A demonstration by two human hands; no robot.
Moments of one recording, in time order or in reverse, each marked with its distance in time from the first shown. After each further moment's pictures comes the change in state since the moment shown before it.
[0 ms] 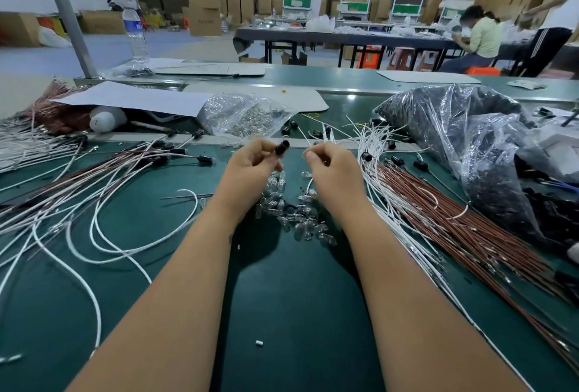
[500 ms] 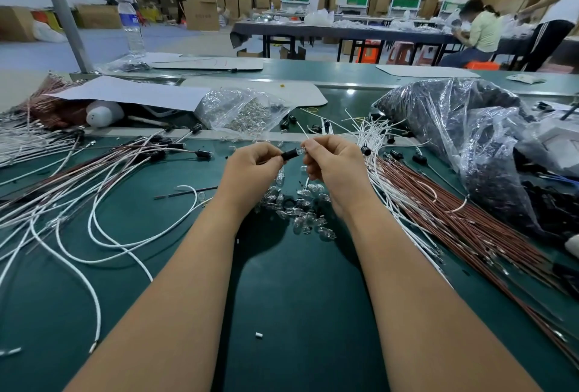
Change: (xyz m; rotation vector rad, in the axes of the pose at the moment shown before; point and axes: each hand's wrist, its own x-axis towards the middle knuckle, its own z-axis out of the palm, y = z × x) left_hand -0.005 0.002 0.003 0.187 0.009 0.003; right_hand -0.001 -0.004 -0.002 0.574 -0.049 0.208
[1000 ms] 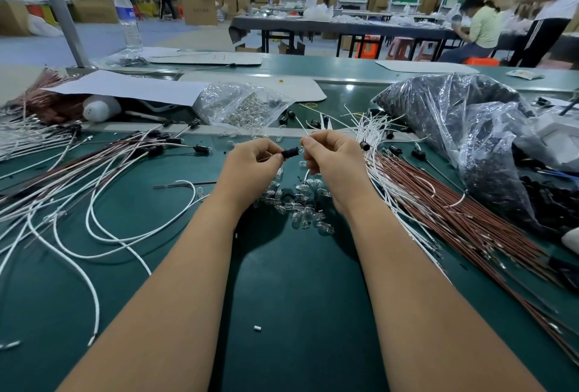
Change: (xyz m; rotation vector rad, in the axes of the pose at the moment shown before) left_hand 0.003 -0.006 0.002 0.070 -0.007 0.003; right_hand 0.001 0.003 -0.003 -0.087 0.002 -0.045
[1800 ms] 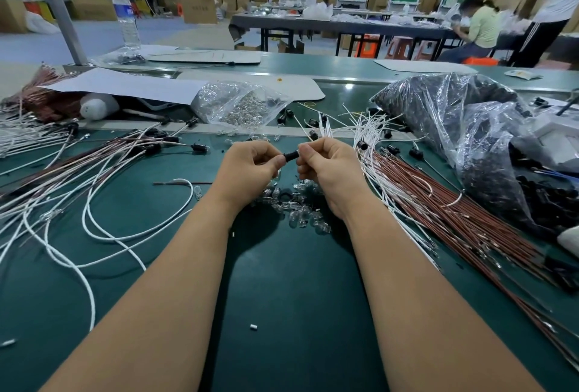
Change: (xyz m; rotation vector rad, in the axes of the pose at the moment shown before) left_hand -0.003 0.001 -0.002 0.001 -0.046 0.050; right_hand -0.002 0.007 0.002 0.128 -0.041 0.072
